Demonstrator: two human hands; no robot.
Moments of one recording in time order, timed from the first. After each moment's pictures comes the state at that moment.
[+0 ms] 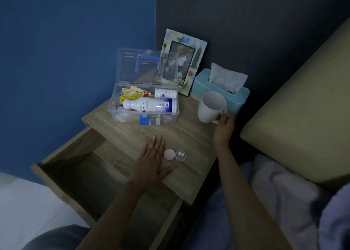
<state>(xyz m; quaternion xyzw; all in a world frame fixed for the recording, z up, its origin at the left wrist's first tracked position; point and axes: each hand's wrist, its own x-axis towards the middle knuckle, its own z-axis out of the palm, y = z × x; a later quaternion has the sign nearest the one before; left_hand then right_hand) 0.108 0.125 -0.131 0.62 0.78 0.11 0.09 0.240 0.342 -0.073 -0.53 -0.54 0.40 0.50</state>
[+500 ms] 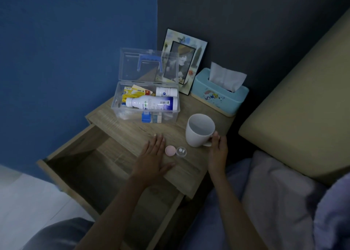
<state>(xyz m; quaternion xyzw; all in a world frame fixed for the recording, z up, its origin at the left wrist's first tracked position) 0.108 0.124 -0.128 0.61 0.78 0.11 0.10 0.270 0.255 -0.086 -0.52 -0.57 0.45 0.45</state>
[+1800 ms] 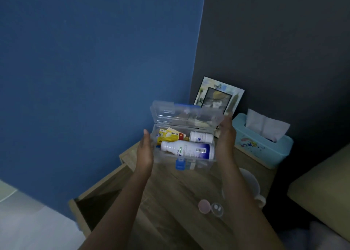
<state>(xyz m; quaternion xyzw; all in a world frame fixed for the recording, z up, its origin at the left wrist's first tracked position) -0.032 0.176 -0.036 0.07 0.67 0.68 0.29 0.093 0.334 0.008 -0.42 -0.43 0.66 0.45</state>
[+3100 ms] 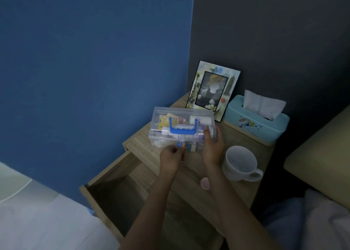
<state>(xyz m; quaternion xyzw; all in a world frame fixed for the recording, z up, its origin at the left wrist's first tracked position) 0.048 0.168 -0.050 0.20 0.75 0.56 0.29 0.108 0.268 -0.055 -0.49 -0.47 0.55 0.49</state>
